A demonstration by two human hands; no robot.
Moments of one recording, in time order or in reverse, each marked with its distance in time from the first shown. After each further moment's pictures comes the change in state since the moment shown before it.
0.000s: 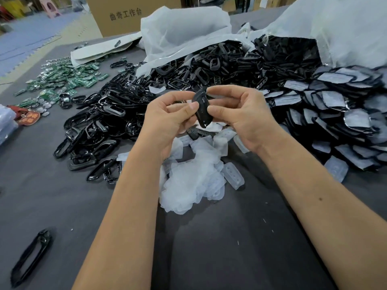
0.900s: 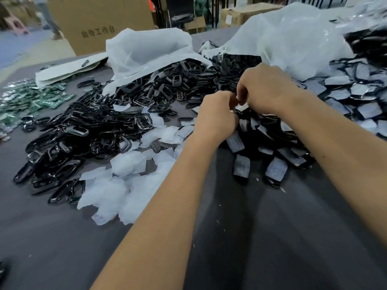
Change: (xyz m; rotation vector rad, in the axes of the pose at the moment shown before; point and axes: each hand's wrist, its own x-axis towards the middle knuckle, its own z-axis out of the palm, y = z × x) left_hand 0.013 0.003 0.170 0.946 -0.186 0.336; right_hand 0.019 -0.088 -0.114 -1.677 0.057 -0.085
